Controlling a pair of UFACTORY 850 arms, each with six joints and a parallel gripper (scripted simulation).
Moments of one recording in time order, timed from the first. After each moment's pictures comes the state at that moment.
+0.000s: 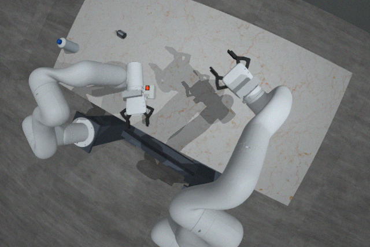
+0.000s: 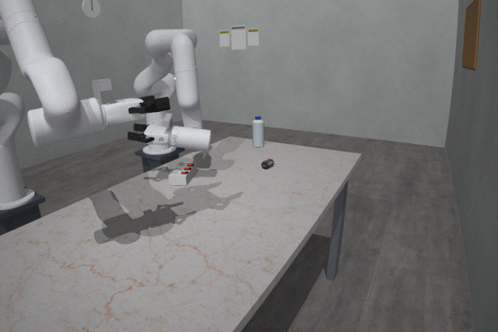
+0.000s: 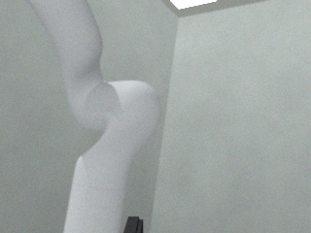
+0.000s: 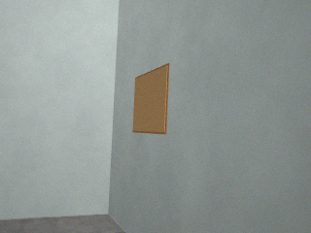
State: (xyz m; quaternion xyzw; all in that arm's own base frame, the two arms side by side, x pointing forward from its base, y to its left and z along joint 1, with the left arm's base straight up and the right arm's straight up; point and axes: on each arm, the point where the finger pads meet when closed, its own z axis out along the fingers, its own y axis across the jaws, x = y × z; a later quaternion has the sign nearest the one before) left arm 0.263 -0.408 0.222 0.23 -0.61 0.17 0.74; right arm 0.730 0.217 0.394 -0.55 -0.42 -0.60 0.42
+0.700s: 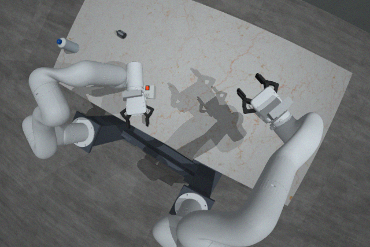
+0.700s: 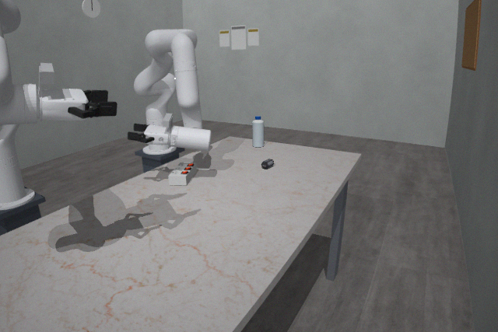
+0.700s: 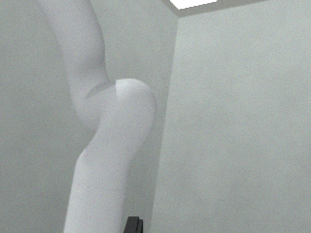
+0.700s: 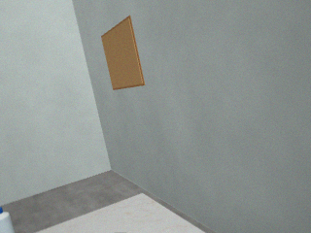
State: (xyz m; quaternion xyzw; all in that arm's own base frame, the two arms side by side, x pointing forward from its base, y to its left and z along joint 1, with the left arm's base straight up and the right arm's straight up) left arm 0.263 -0.408 0.222 0.23 -0.61 0.17 0.74; right arm 0.701 0.085 0.413 -0.65 -0.36 -0.50 0.44
